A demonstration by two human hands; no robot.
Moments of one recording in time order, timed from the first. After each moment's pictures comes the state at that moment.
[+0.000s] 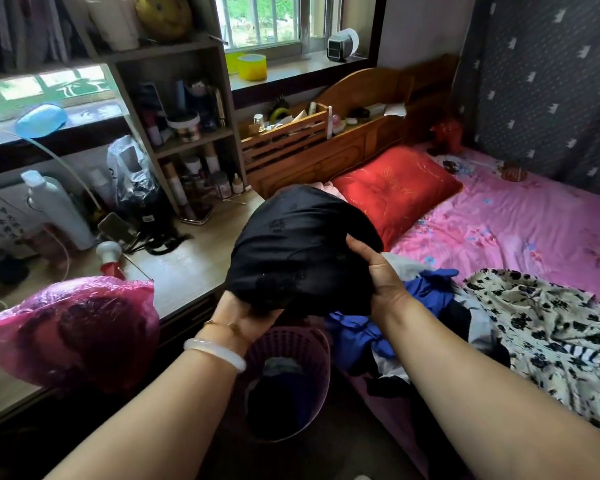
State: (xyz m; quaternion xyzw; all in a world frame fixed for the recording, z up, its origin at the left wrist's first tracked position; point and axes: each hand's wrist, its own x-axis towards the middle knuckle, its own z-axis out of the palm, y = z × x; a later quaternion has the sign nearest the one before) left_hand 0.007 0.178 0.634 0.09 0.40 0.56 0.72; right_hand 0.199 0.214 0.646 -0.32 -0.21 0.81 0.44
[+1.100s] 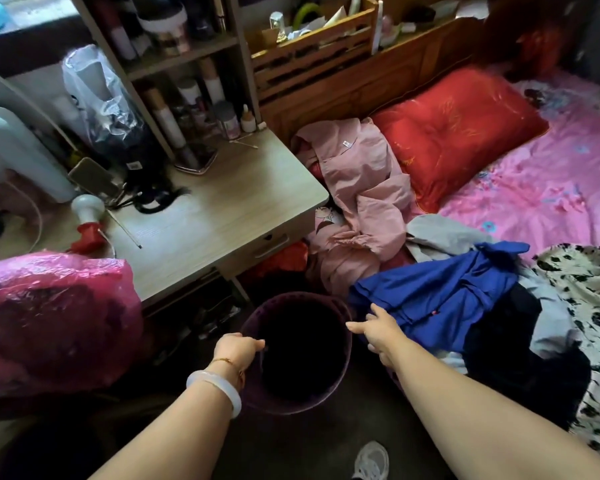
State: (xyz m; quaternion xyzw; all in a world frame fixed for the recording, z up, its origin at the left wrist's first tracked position) left_hand -0.033 0.214 0.451 0.09 0.81 0.25 0.52; right_hand 0.202 0.282 0.387 -0.67 -0.26 0.66 0.22
